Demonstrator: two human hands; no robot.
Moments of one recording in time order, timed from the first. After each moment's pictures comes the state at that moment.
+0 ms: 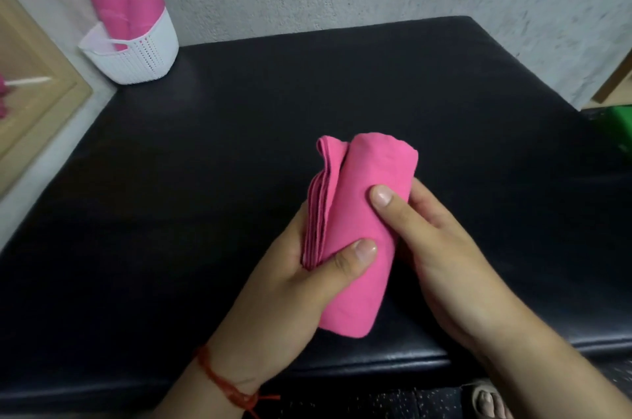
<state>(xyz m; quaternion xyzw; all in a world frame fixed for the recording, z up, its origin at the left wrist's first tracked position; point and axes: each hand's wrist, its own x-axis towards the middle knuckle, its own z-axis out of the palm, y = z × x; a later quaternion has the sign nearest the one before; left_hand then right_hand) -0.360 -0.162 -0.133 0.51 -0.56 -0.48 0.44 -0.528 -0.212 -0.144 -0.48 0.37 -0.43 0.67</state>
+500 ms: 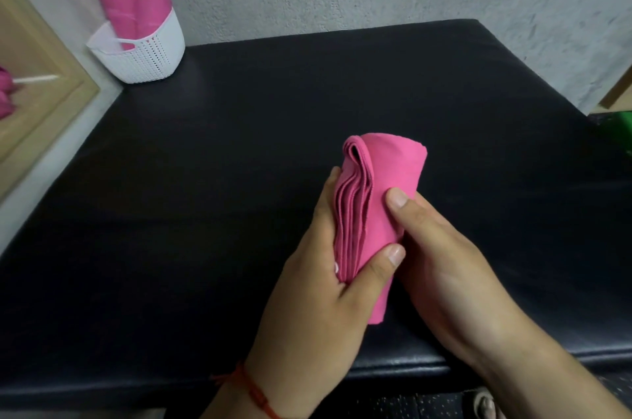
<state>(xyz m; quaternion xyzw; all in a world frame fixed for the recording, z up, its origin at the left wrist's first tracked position) -0.384 -0.159 -0.139 0.58 -0.58 -0.34 0.46 -0.526 -0.210 -0.152 -0.41 0.34 -0.43 0.72</state>
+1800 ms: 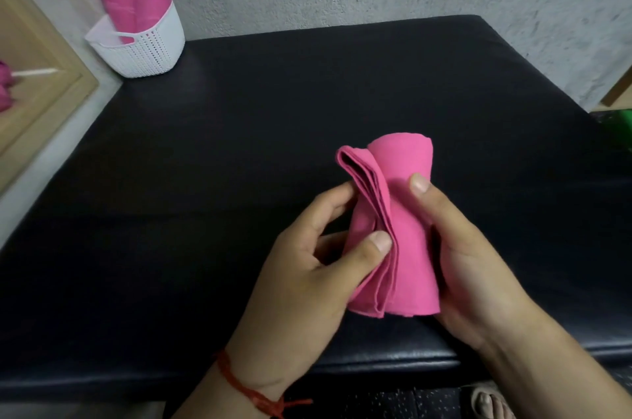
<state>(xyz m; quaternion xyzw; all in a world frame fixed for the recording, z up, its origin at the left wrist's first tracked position) -0.376 -0.162 -0.130 0.50 -0.51 -0.49 0.50 -0.534 -0.218 -0.150 -0.35 0.37 -0.42 0.75</state>
